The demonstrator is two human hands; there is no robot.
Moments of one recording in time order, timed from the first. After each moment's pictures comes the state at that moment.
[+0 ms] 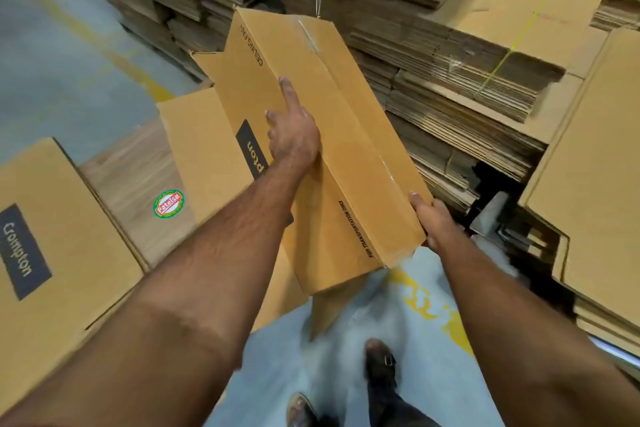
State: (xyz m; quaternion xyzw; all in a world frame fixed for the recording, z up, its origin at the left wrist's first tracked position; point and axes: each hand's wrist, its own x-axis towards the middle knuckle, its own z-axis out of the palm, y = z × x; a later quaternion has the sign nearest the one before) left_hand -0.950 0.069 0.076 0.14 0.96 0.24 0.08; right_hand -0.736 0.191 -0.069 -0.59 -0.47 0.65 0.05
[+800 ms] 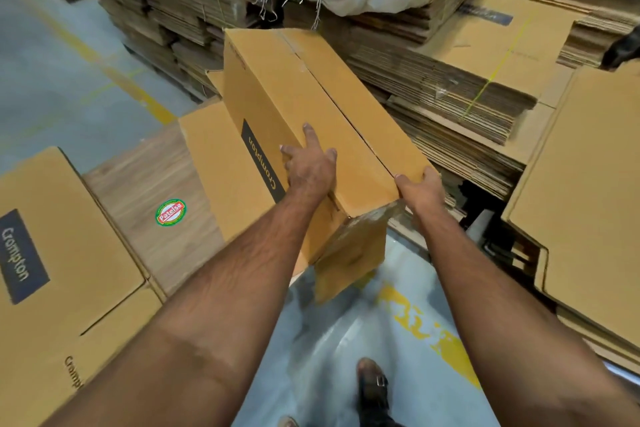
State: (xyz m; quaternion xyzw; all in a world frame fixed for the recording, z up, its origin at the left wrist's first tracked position) left_hand -0.903 0.055 0.087 0.16 0.94 0.23 0.17; right_hand -0.765 0.179 0.028 -0.55 -0.64 0.51 0.17
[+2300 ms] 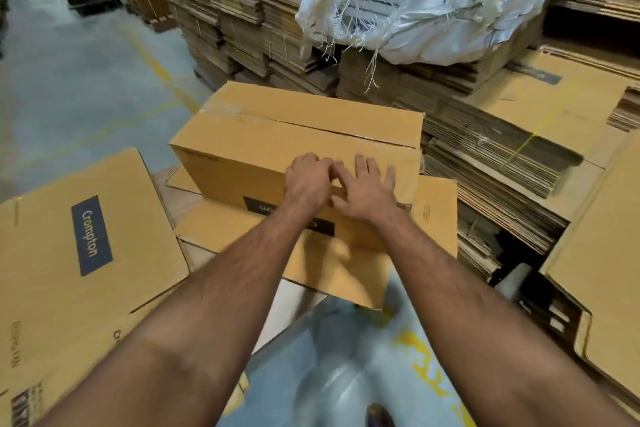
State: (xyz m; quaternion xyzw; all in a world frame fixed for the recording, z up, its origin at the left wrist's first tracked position) left_hand -0.941 -0.023 0.119 0.30 0.95 0.08 -0.02; right_hand -0.868 0.079 0.096 -0.18 -0.98 0.05 -0.02
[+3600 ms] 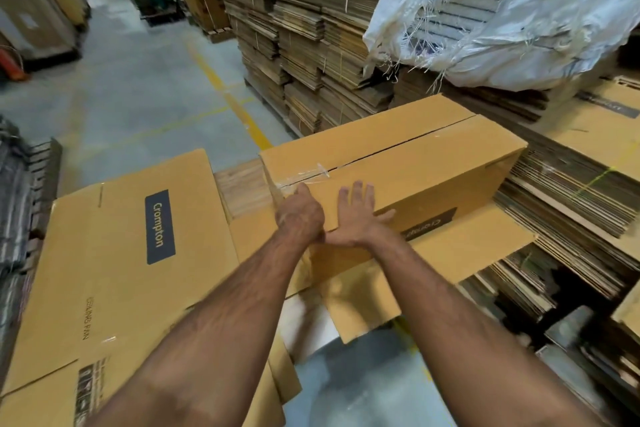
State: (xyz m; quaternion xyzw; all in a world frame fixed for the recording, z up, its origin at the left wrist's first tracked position) left_hand -0.948 -0.145 0.154 0.04 0.98 0.03 0.17; right_hand -0.915 -0.047 0.109 -0.15 -0.96 0.18 -0.18
